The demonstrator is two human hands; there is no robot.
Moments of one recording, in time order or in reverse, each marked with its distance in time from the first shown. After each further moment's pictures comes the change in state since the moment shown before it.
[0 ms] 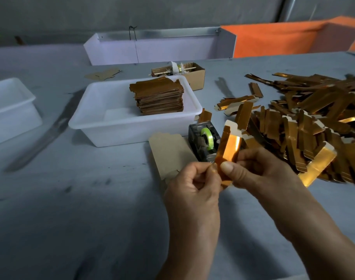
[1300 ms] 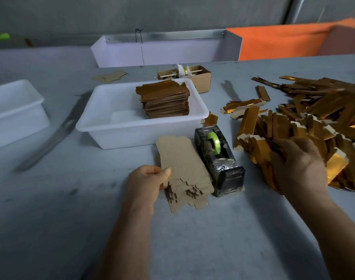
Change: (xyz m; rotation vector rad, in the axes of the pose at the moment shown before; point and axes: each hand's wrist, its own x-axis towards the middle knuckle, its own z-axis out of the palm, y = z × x) left_hand 0.081 -0.036 -0.065 0.188 0.099 -0.427; right_hand 0.060 0.061 -0.035 -0.811 0.425 -0.106
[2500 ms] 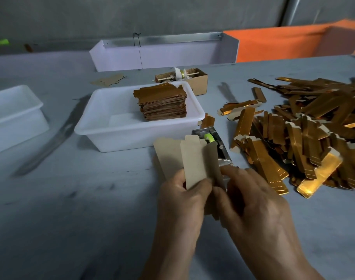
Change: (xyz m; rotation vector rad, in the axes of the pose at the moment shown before) left_hand -0.078 0.009 0.035 -0.187 -0.207 0.235; right_hand -0.087 -0.086 -0.036 0.368 -0.044 -0.329
